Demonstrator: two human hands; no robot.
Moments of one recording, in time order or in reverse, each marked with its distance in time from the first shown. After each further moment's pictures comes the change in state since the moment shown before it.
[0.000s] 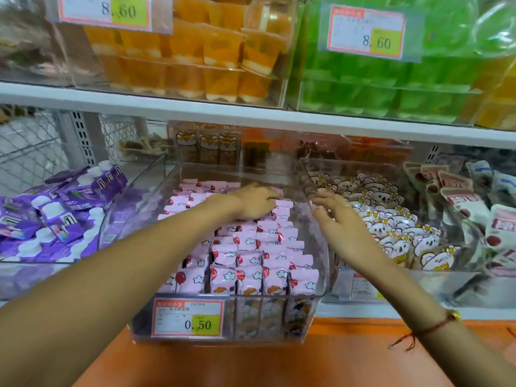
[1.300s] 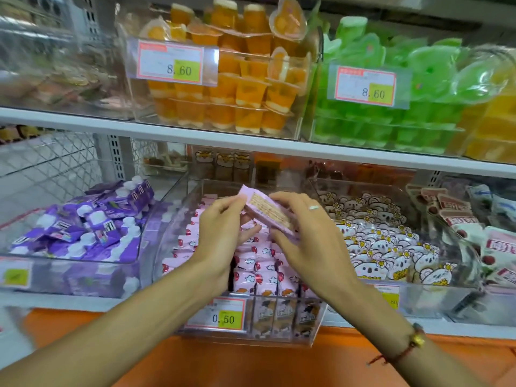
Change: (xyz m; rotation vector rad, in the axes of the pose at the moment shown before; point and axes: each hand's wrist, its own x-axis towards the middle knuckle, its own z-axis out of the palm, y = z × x) left_hand -0.153 0.055 -0.008 -1.498 0.767 -0.237; right_hand -0.042 -0.083 0.008 -0.171 0.166 -0.479
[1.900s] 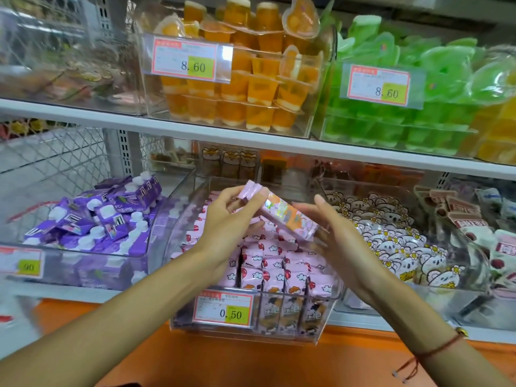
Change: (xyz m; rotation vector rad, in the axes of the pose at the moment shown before) left_hand 0.015 -0.003 -0.014 0.095 -0.117 0.035; right_hand -0.001 0.019 -0.008 1.083 -0.234 0.626
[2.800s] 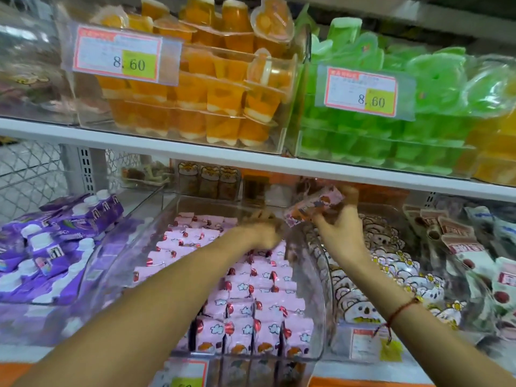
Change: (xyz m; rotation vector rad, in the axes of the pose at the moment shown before) left_hand 0.144 -0.064 0.078 1.500 -0.602 0.104; right_hand 0.093 0.023 -0.072 -0.558 0.553 -0.336
